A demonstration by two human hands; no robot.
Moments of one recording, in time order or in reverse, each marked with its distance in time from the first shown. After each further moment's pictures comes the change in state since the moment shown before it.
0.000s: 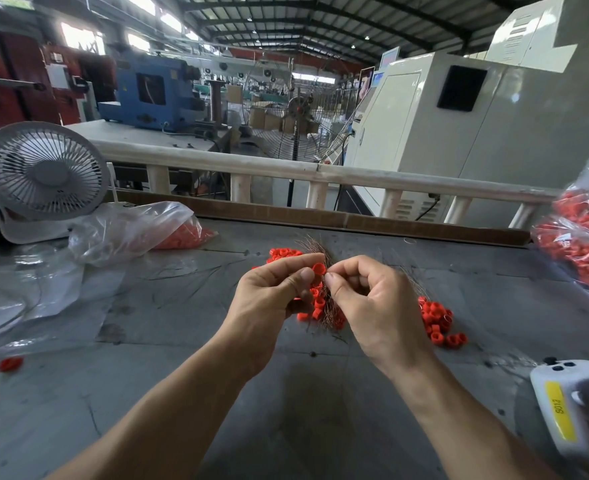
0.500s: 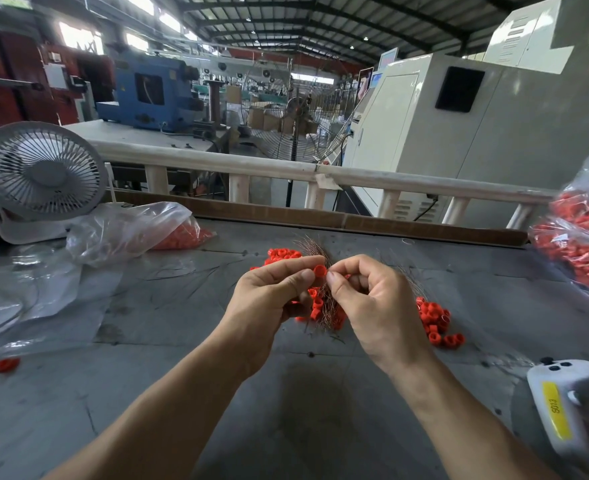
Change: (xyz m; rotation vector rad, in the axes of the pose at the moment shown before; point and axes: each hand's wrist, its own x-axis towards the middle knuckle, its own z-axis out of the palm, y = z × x) left_hand 0.000 0.003 0.001 -0.015 -0.017 -0.037; right_hand 0.002 0.005 -0.002 0.076 -0.017 0.022
